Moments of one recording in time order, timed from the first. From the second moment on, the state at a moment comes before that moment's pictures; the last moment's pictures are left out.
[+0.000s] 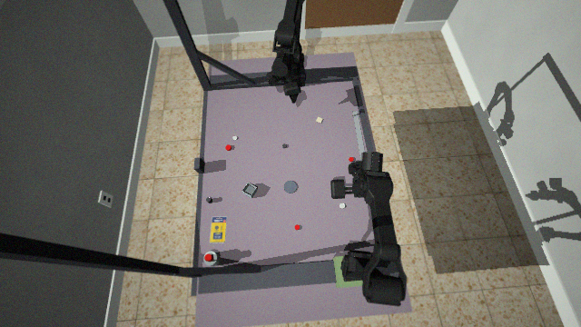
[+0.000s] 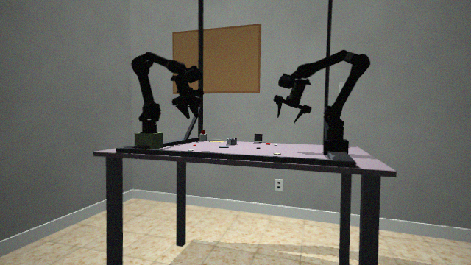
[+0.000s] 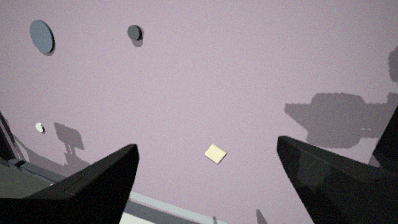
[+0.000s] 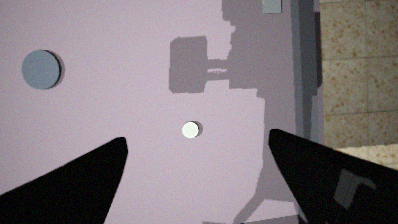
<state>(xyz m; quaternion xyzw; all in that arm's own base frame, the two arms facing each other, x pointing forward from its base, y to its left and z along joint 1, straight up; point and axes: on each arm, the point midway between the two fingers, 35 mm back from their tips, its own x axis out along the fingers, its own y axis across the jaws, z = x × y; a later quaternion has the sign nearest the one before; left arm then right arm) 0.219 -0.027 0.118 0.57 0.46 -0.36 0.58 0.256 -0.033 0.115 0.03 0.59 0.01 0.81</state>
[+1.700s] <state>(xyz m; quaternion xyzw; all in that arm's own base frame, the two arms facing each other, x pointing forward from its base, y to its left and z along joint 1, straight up) 0.288 -0.073 0.061 0.83 0.11 -0.43 0.32 0.334 -0.089 0.059 -0.04 0.48 0.14 0.86</state>
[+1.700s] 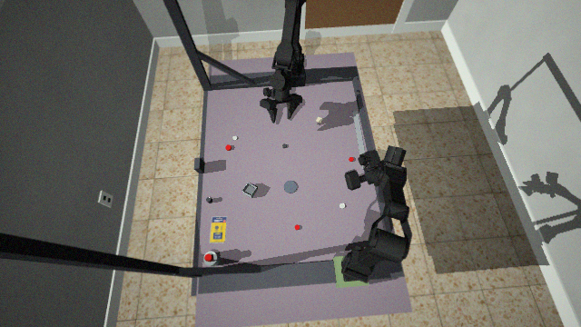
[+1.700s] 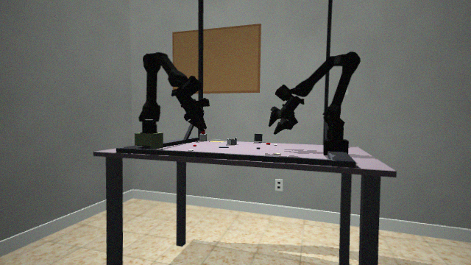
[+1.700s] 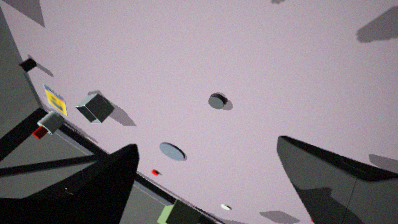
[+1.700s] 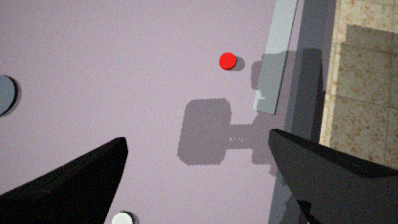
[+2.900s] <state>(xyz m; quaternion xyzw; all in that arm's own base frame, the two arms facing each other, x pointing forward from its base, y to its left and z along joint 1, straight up) 0.305 -0.006 -0.017 0.28 0.14 -0.36 0.88 0.367 -0.144 0.001 -0.03 0.24 0.44 0.86</state>
